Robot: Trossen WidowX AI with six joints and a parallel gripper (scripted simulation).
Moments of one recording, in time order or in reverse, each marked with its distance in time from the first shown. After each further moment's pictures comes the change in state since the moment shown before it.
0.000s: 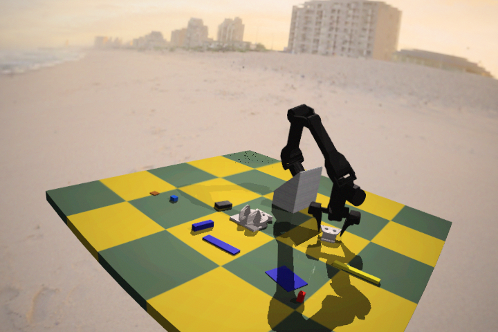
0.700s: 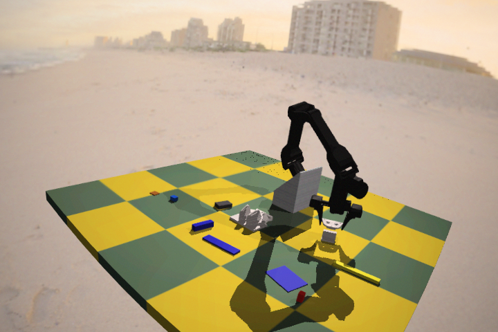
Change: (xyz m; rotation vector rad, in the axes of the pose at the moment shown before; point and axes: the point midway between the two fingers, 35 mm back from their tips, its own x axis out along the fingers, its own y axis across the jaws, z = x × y) arm -0.026 0.000 0.001 -0.011 0.003 -0.007
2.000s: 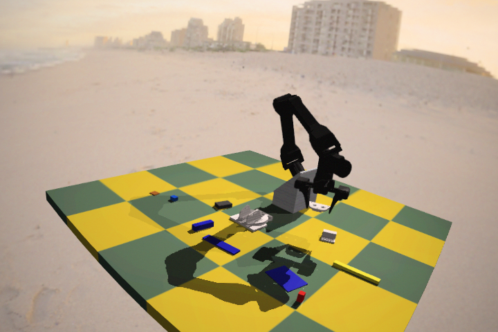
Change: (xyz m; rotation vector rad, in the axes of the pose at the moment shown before) arm -0.059 -0.060 0.015 0.100 -0.012 0.032
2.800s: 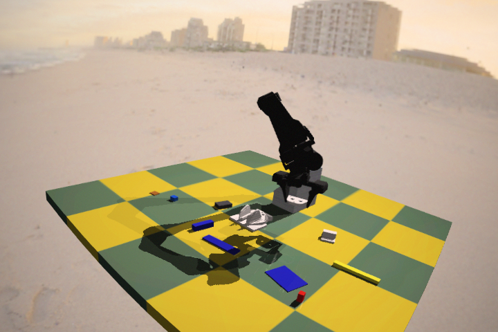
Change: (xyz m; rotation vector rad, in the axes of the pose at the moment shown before) arm -0.006 -0.079 0.011 0.120 -0.008 0.007
